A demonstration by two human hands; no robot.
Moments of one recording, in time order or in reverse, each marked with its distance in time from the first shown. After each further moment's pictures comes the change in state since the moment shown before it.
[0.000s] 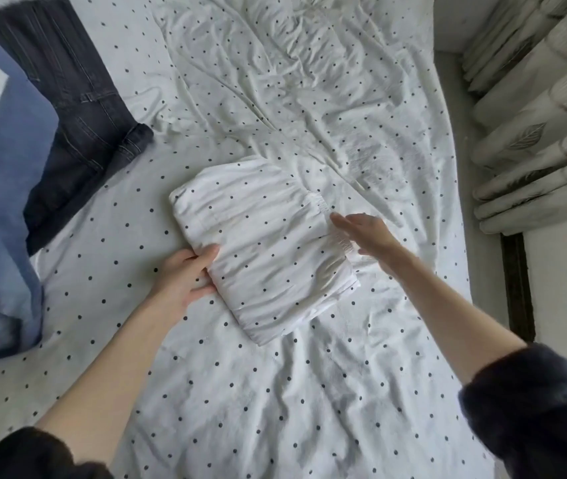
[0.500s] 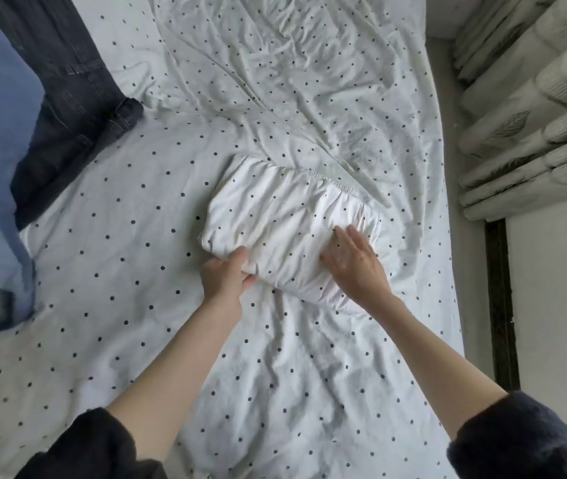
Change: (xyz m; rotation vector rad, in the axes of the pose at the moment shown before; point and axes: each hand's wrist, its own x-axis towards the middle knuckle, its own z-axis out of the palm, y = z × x) left_hand -0.051 -0.032 0.071 -0.245 0.174 -0.069; right_hand -0.064 0.054 0.036 -0.460 0.207 -0.269
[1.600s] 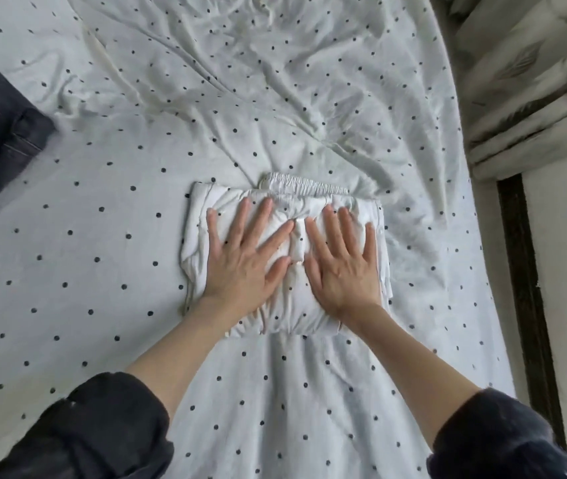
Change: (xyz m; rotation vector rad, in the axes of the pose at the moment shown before) left_hand 0.116 -0.022 0.051 1.762 -0.235 1.435; right_hand 0.056 0.031 0.064 -0.446 0.065 -0.087
